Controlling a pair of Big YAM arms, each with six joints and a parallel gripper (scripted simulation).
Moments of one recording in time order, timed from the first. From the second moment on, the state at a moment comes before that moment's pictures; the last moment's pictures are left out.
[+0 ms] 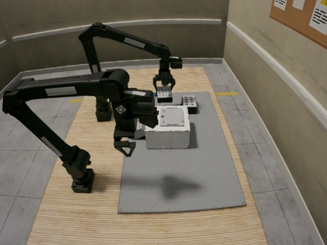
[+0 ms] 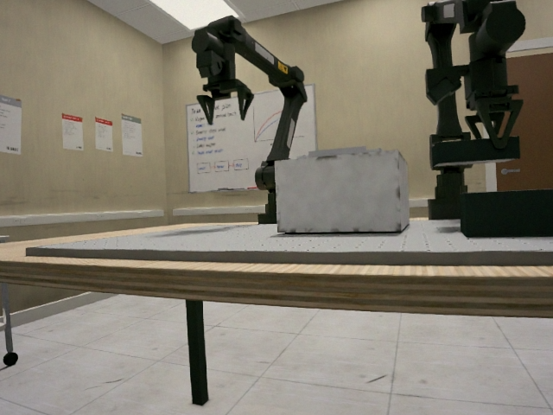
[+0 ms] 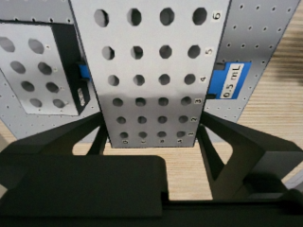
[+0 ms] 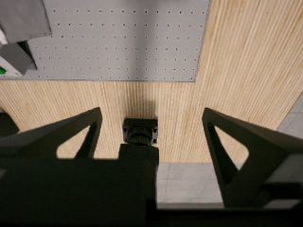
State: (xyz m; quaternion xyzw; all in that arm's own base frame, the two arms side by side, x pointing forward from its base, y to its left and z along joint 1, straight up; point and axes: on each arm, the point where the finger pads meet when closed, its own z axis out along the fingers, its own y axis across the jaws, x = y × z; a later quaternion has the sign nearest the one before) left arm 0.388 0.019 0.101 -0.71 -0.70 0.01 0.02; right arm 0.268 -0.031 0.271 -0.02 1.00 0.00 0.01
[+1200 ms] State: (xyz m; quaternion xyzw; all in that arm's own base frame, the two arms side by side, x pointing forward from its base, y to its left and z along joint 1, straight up) left arm 0.395 -0.015 0.144 -0.71 -0.70 0.01 0.02; right arm 0.268 -0.031 0.271 -0.02 1.00 0.00 0.01
